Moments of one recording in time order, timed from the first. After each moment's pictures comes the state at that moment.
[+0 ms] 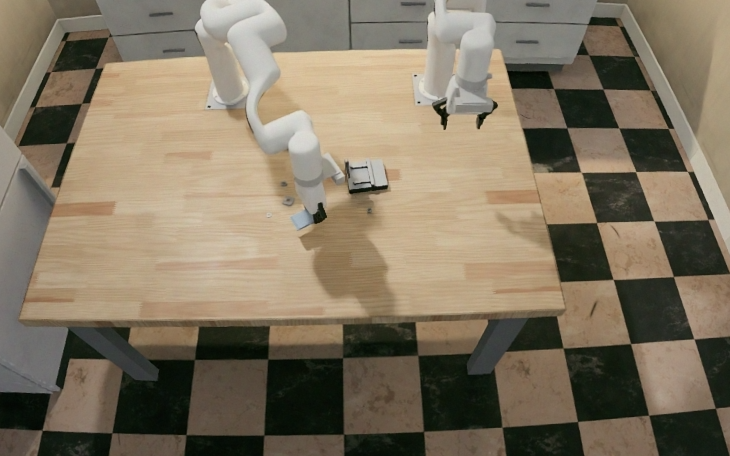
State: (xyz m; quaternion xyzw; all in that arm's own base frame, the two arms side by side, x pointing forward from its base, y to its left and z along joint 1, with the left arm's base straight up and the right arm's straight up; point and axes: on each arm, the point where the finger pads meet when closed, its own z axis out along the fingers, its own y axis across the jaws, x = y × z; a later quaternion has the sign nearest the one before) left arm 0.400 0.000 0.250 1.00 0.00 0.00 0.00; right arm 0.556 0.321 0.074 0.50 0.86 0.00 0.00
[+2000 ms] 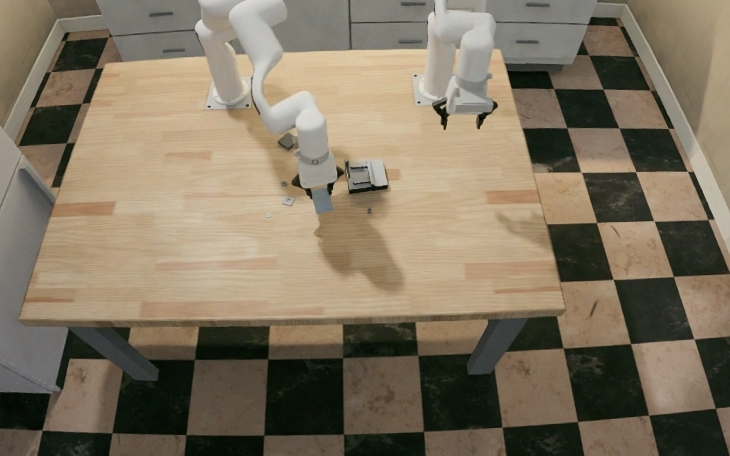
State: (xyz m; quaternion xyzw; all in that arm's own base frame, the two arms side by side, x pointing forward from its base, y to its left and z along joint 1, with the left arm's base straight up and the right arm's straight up) left arm 0.400 0.000 0.250 1.00 0.00 0.00 0.00; right arm 0.490 0.335 0.080 -0.13 0.99 0.00 0.00
